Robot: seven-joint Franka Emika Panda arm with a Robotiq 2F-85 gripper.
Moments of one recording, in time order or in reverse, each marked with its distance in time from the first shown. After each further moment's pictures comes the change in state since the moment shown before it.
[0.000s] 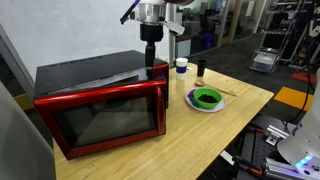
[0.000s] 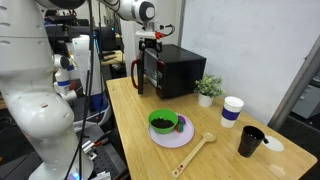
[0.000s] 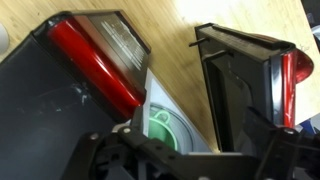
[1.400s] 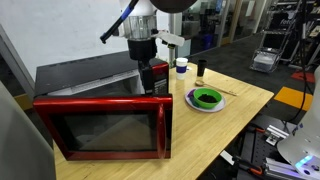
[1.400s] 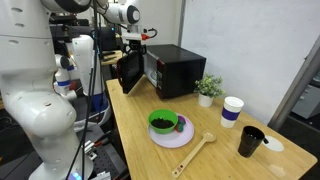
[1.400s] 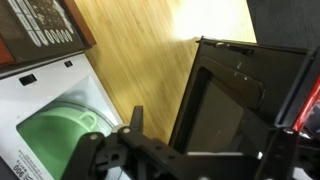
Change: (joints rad) arm 0.069 0.046 0.132 0.020 -0.057 -0.080 -0.002
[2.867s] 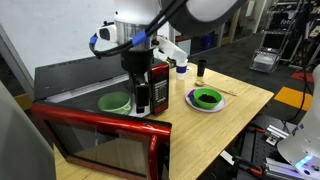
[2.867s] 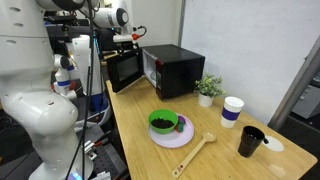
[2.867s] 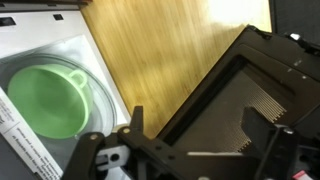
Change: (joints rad) arm 0.059 -0.035 0.054 -0.091 -0.118 0.197 0.080
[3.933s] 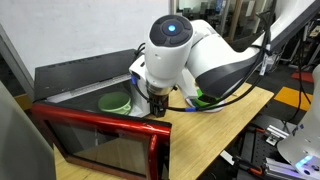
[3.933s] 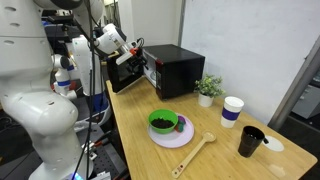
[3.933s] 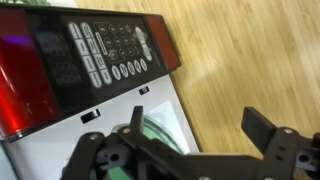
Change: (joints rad) arm 0.005 -0.016 -0.029 -0.289 -0.688 0.129 0.571
